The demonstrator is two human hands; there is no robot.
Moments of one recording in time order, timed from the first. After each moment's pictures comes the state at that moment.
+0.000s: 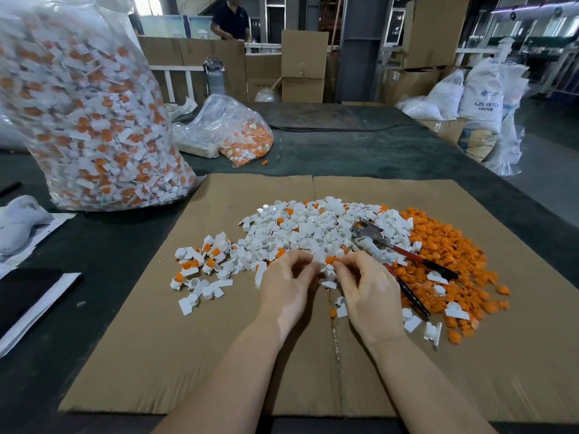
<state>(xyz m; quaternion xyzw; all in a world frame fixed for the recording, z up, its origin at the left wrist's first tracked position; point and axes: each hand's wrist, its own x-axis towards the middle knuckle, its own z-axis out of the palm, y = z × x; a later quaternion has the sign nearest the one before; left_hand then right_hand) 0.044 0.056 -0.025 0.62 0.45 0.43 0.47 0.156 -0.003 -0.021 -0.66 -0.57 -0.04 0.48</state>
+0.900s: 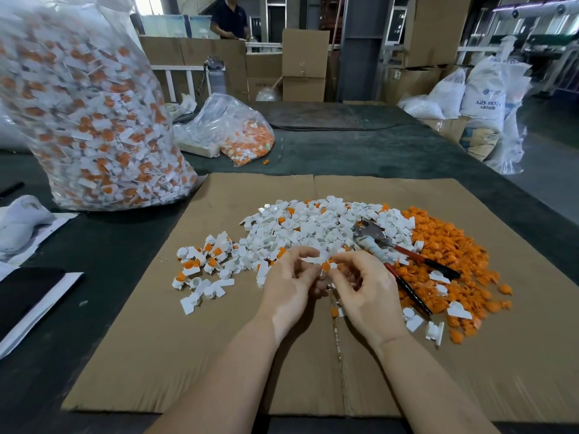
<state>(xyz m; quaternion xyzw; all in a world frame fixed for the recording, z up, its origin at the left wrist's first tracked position) 0.042 0.052 -0.024 0.57 0.36 0.44 0.59 0.156 -0.003 -0.021 -0.64 -0.59 0.01 0.49</state>
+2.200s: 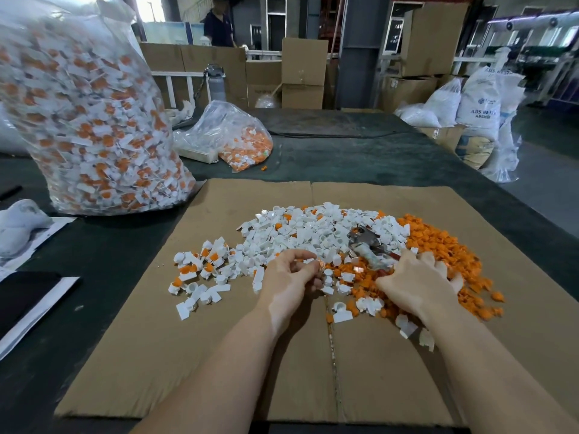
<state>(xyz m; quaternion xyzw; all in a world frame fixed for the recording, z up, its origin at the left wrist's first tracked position) 0.049 0.066 -0.022 0.49 0.38 0.42 0.66 0.218 0.002 0.018 -0.91 -0.41 0.08 0.07</state>
